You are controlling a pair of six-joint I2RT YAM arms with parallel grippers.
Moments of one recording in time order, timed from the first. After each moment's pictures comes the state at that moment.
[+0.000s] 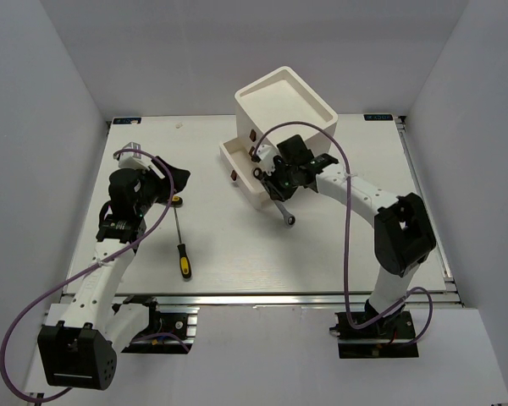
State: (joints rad) left arm -0.08 0.96 0.74 -0.06 0.19 -0.63; right arm 0.63 1.78 1.40 -0.56 -0.26 -0.34
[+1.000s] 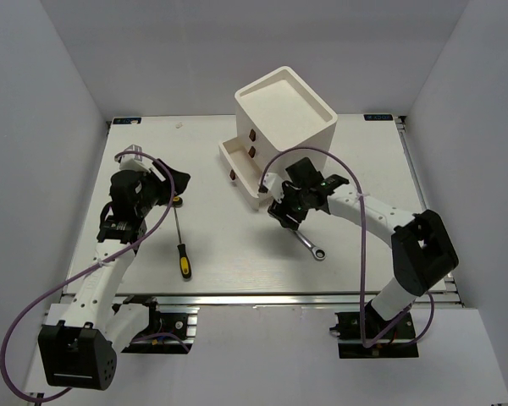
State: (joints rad) left arm -0.08 0.95 0.73 -0.07 0.19 -0.62; right arm 0.65 1.61 1.16 -0.55 -0.25 -0.53
